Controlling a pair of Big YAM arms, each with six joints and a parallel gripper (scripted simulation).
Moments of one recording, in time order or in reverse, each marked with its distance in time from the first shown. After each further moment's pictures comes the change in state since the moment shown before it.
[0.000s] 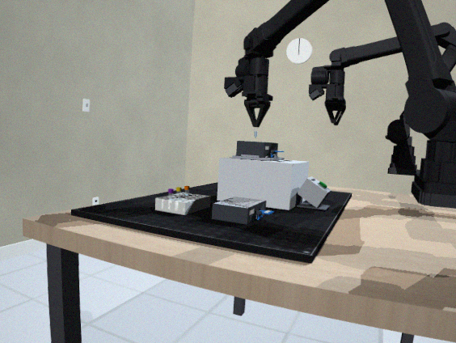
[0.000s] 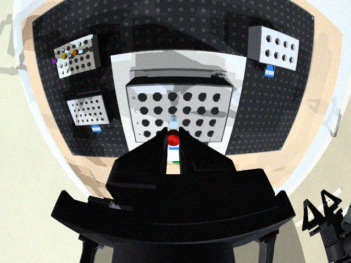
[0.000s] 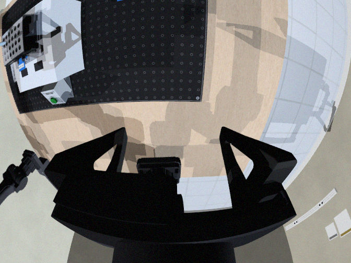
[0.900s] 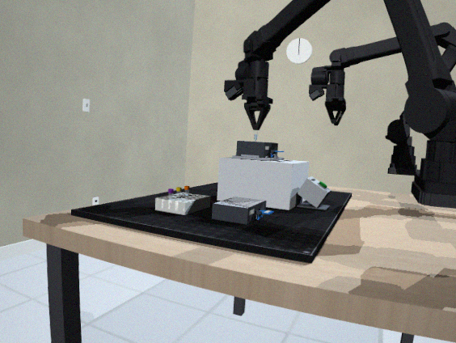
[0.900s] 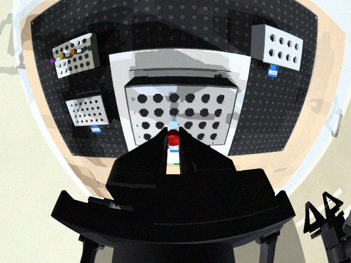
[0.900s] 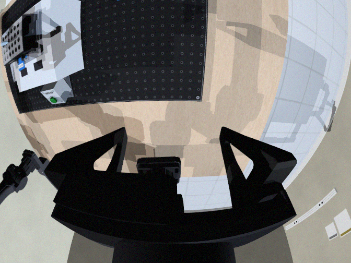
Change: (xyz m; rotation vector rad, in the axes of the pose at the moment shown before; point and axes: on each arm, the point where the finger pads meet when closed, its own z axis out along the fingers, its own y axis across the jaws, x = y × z) left arm 0.002 0.002 0.009 -0.005 0.008 0.002; right arm 0.001 0.000 0.001 0.000 0.003 0.000
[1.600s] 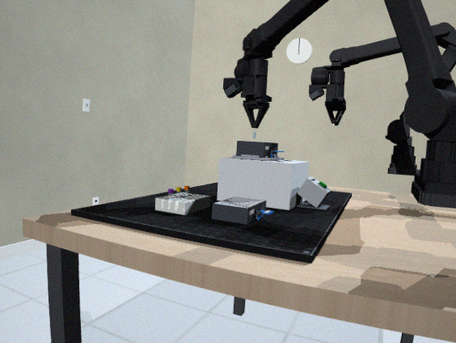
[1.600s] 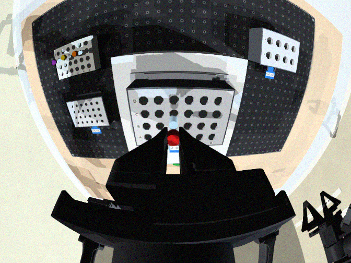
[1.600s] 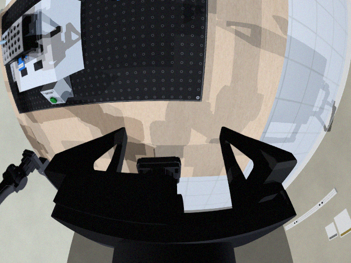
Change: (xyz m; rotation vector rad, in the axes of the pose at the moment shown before) left arm -0.004 0.000 -0.006 0.008 -0.012 -0.005; right arm 0.000 0.000 0.000 0.000 0.000 0.000
